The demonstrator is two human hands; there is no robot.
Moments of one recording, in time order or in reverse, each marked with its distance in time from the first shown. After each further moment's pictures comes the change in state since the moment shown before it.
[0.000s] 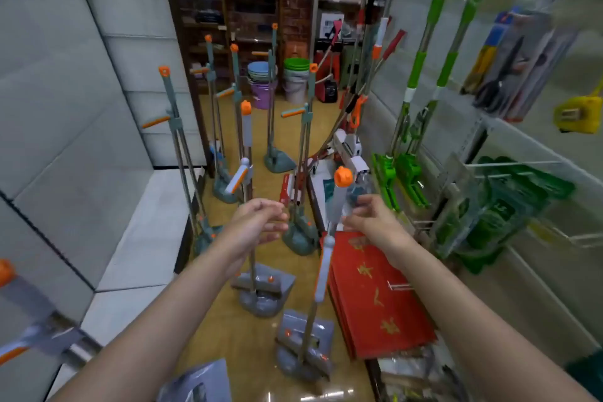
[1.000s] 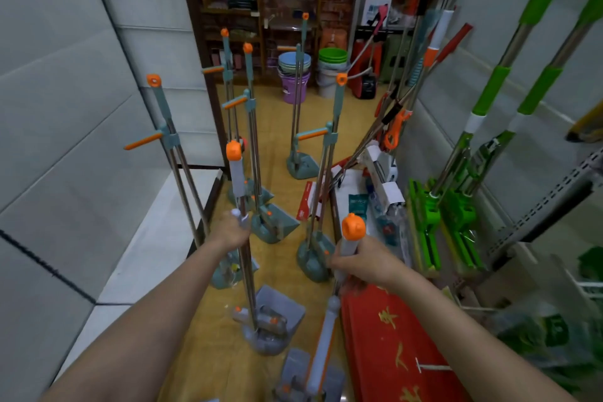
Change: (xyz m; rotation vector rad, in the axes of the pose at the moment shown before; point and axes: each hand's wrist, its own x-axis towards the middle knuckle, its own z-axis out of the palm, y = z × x) left_hand 0.275 -0.008 -0.043 0.714 0.260 -0.160; right_hand 0.207 -0.037 -0.006 -0.504 -0.378 0.023
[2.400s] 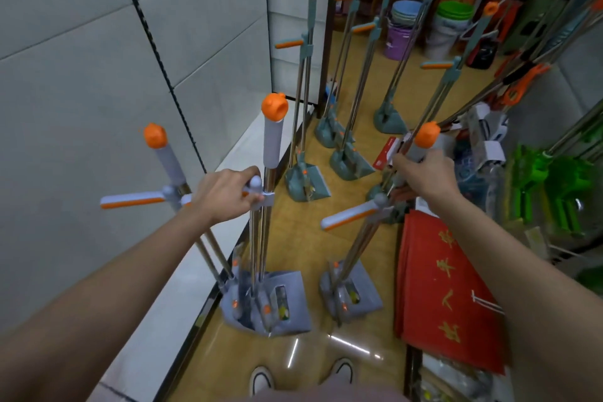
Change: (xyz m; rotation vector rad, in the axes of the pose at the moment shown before) left_hand -0.264 -0.214 -0.091 0.699 0.292 0.215; right_hand -0.103 -0.041 0.146 -0.045 0.360 -0.209
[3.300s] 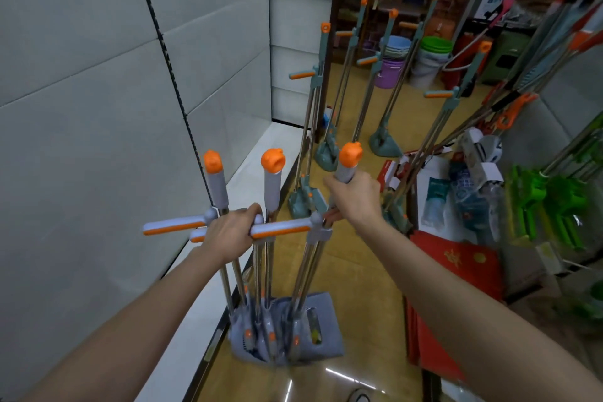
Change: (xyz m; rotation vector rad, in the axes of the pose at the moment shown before) left_hand -0.034 -0.067 0.017 -0.140 -0.099 -0.014; right_hand -0.059 -0.098 0.130 0.101 0.036 -0.068
